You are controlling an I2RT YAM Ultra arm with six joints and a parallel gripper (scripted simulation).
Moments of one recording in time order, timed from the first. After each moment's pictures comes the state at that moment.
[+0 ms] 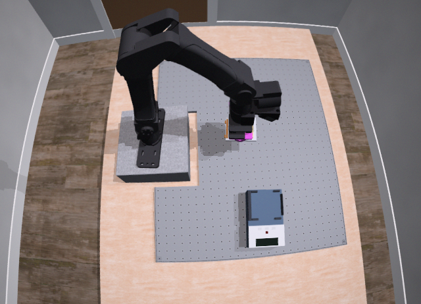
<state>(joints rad) 0.13 1.75 0.88 -0.67 -0.03 0.14</state>
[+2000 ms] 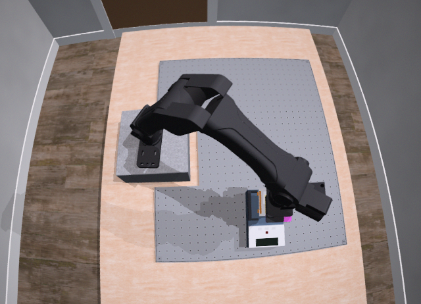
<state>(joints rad) -0.50 2.21 1.61 -0.94 -0.05 -0.52</state>
